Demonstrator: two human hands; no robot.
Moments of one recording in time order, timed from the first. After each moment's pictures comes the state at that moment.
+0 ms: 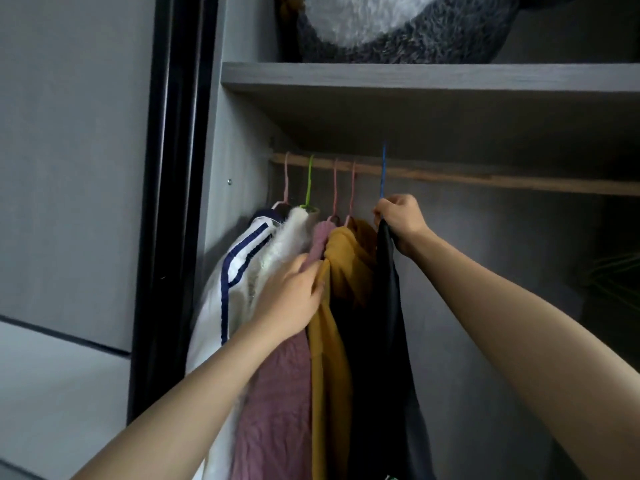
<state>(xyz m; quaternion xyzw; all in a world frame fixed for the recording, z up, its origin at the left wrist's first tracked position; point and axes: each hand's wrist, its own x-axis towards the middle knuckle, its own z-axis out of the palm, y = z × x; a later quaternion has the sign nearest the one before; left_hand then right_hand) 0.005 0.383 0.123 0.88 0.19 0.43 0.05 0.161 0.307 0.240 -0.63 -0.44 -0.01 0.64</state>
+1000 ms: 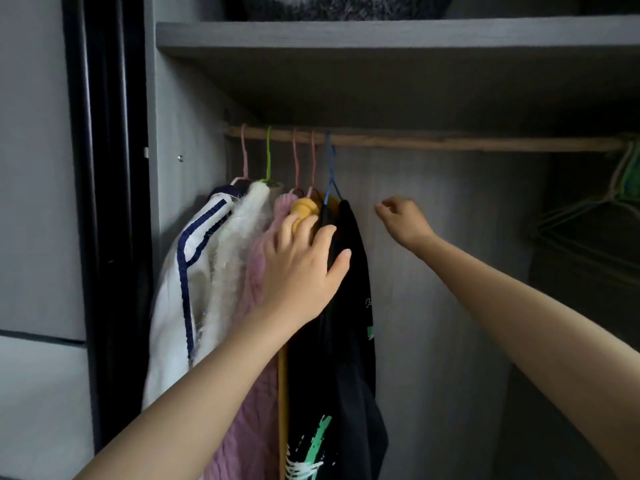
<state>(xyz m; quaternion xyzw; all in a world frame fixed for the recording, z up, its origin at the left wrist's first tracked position) 0.013 0.315 0.130 0.85 0.19 0.49 -0.04 0.213 0.263 0.196 -0.78 -0.42 -0.17 0.43</state>
